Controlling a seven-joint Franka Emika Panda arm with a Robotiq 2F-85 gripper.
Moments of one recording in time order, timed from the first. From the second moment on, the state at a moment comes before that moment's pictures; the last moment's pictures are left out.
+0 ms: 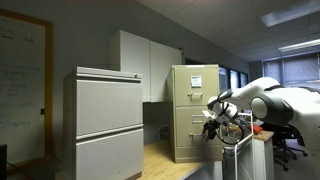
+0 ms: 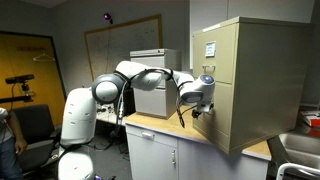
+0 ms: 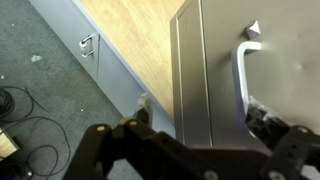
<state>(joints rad) -0.33 0.26 -0.30 -1.70 0.72 2.21 1.19</state>
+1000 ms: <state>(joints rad) -0.29 0.37 -0.29 -1.50 0.39 2.08 1.43</state>
